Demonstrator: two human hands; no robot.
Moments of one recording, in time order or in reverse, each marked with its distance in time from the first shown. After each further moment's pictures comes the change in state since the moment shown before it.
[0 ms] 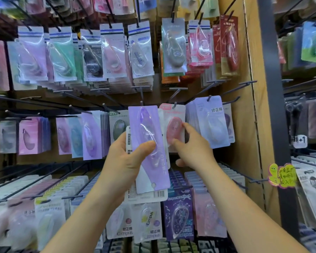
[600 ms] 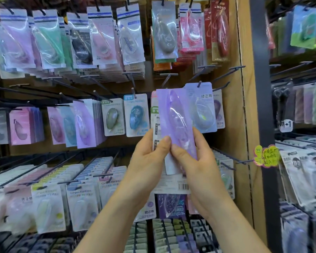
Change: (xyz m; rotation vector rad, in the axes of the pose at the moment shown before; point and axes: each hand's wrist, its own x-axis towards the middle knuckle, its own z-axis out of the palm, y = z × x) left_hand -0.031 -0.006 0.050 -0.085 -0.130 -0.114; right_hand -0.100 0.002 -0.010 0.891 -0.055 -0.111
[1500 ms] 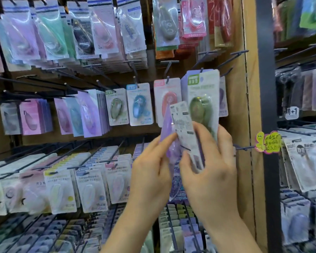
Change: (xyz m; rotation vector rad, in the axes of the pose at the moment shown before) left_hand -0.035 -0.031 0.001 0.675 0.179 0.404; right_hand -0.044 0.005 -0.006 -0.993 0.353 -0.586
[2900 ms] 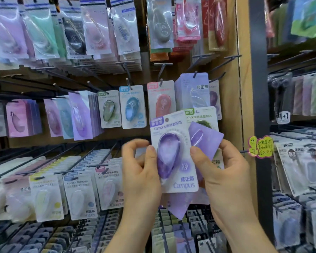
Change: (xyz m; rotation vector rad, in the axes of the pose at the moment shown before) left_hand -0.001 0.008 0.015 -0.483 0.236 -0.473; right_hand 0.016 0.014 -0.024 0.786 -0.108 0.618
